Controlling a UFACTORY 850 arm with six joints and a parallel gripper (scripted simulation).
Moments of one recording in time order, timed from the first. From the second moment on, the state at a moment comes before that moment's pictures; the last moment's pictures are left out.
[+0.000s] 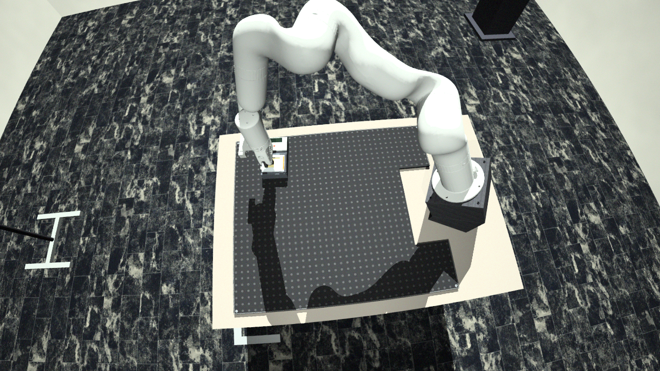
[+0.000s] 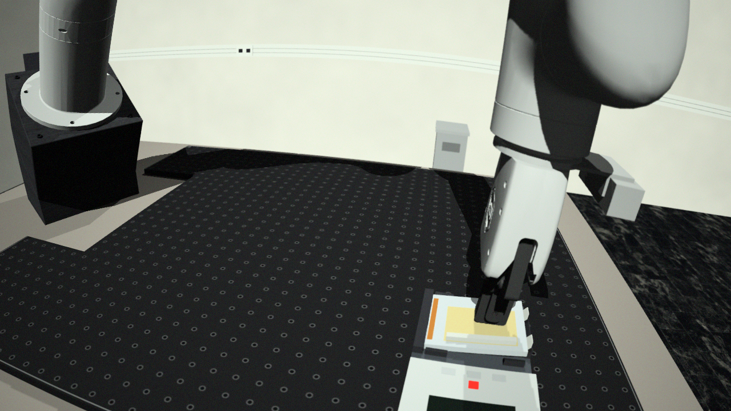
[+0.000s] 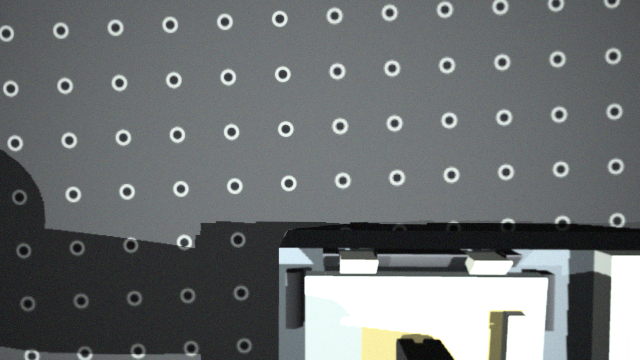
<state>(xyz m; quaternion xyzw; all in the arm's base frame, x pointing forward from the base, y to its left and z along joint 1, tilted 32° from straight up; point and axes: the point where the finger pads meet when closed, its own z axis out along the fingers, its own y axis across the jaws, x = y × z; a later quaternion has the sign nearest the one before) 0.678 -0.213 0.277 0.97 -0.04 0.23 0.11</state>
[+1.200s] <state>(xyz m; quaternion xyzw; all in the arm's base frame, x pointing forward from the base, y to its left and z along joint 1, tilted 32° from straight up) 0.676 -0.213 0.274 0.97 -0.04 0.22 0.11</state>
